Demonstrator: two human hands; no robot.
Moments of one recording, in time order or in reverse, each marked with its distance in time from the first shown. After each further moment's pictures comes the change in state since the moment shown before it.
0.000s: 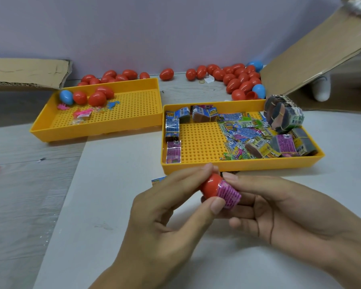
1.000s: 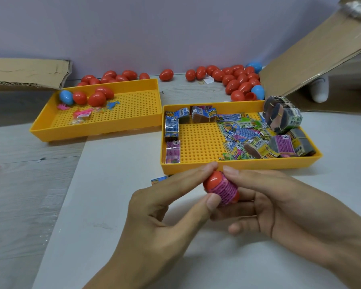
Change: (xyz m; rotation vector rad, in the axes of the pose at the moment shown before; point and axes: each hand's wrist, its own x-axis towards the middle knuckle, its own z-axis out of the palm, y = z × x) left_hand 0.003 0.000 -0.005 -0.022 -0.012 0.002; right_hand -0.003 -0.003 0.000 -0.160 -0.003 -0.047
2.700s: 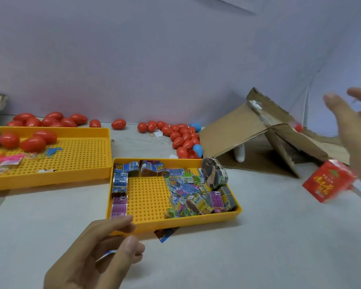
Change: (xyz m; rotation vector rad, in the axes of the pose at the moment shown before) left_hand 0.010 -0.007 0.000 -0.211 0.286 -0.200; right_hand -0.086 -0.190 -0.105 -0.792 1.496 -0.979
